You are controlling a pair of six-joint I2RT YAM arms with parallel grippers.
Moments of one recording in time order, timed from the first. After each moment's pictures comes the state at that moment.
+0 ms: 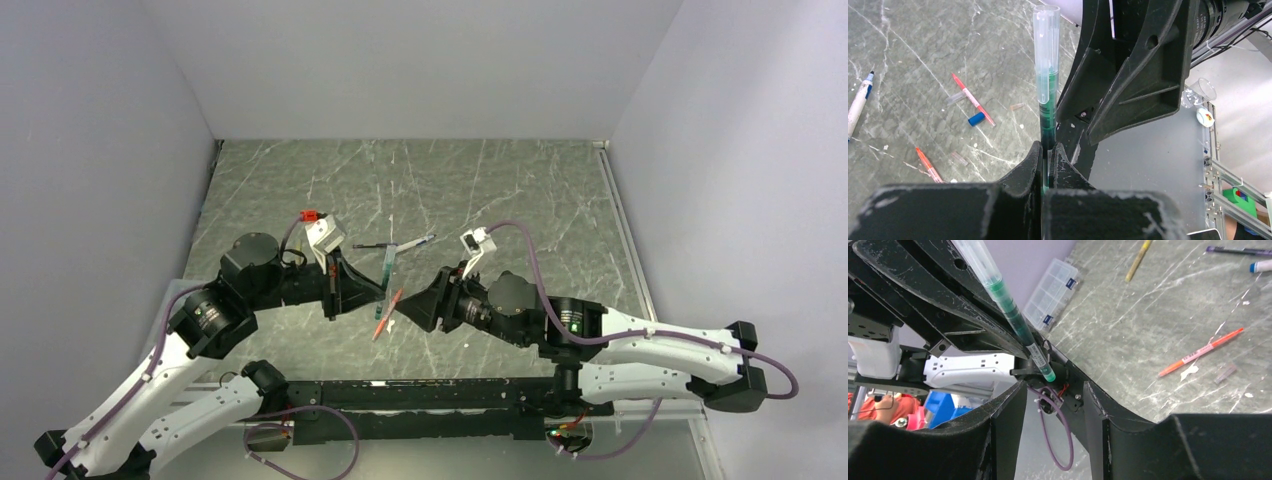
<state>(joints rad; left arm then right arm) -0.73 0.70 0.94 -0.46 0.55 -0.33 1.36 0.92 0.92 -0.24 0.34 0.88</state>
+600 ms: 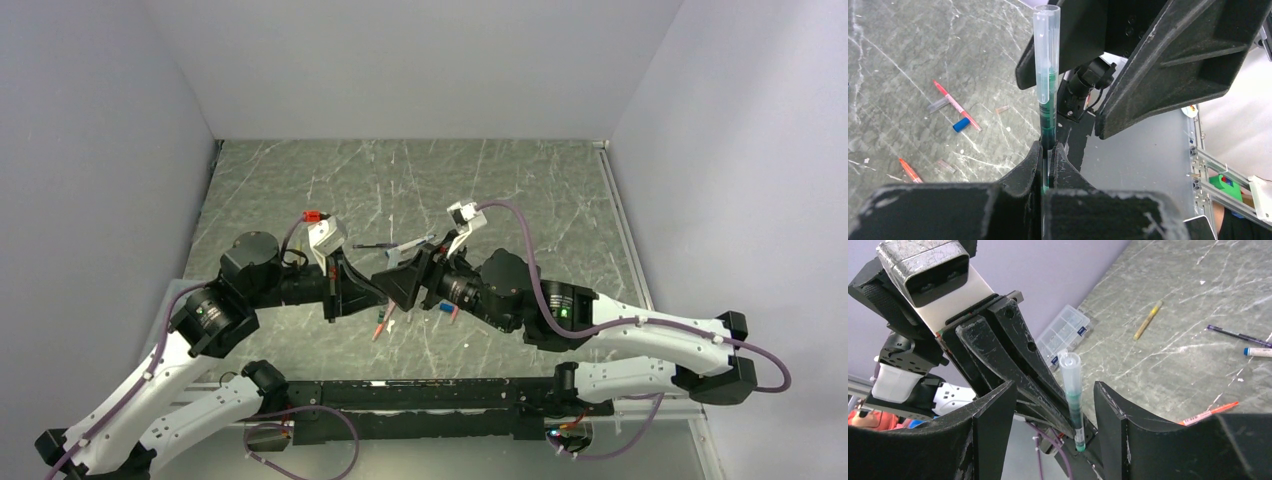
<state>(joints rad) -0.73 0.70 0.94 -0.43 0.62 -0.34 1.36 1.04 1.13 -0.17 0.39 0.69</state>
